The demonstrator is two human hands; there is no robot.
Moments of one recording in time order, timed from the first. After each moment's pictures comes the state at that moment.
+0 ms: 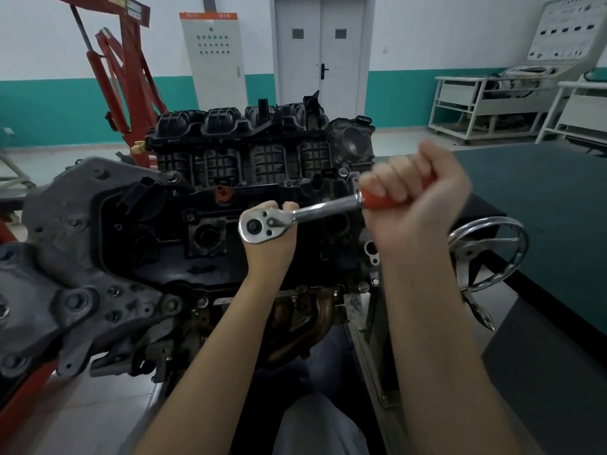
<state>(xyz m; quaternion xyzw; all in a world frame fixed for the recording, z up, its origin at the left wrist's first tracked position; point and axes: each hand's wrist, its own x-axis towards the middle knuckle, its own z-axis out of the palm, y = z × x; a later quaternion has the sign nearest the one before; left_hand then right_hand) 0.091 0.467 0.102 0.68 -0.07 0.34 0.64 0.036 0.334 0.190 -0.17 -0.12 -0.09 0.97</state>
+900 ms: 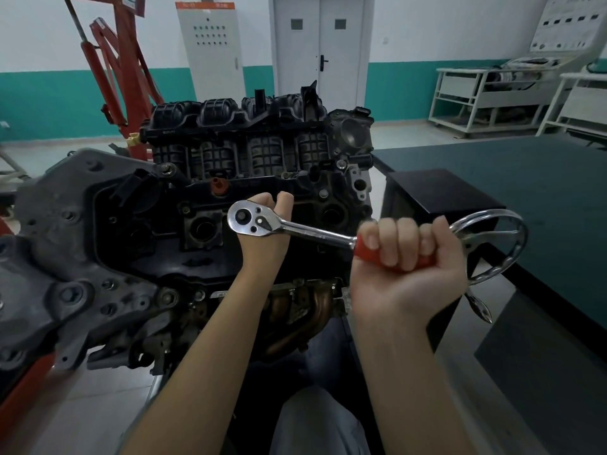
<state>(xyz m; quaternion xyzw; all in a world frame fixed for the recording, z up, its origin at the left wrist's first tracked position) 0.088 0.467 0.105 0.64 -0.09 0.36 0.67 -0.004 0.350 0.139 -0.07 -0.12 -0.17 0.98</state>
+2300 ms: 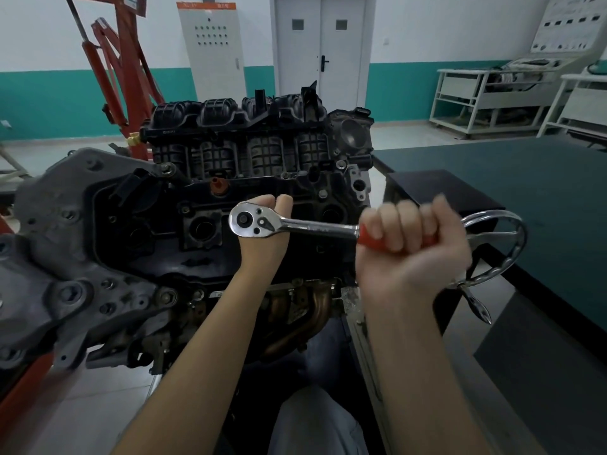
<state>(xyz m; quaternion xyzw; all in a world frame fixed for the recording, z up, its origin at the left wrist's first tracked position) 0.085 0.468 0.105 0.67 -0.10 0.34 0.65 0.007 0.340 0.149 -0.08 -0.14 -0.15 0.97</state>
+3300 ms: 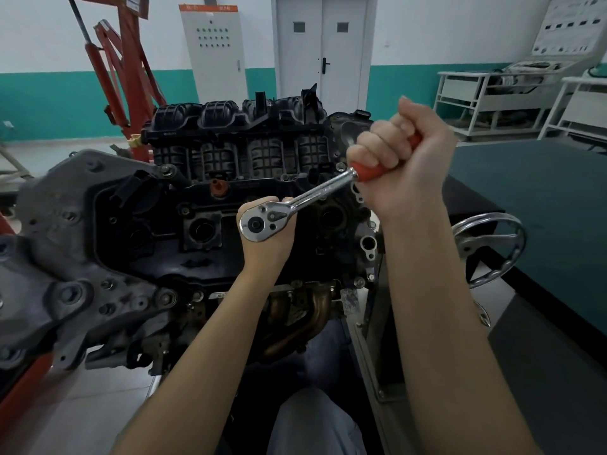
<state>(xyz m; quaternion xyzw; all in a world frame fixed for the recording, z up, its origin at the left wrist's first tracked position) 0.087 0.464 0.106 0.66 -0.14 0.38 0.63 0.057 0.327 0.210 -0.19 -0.16 -0.02 0.97</state>
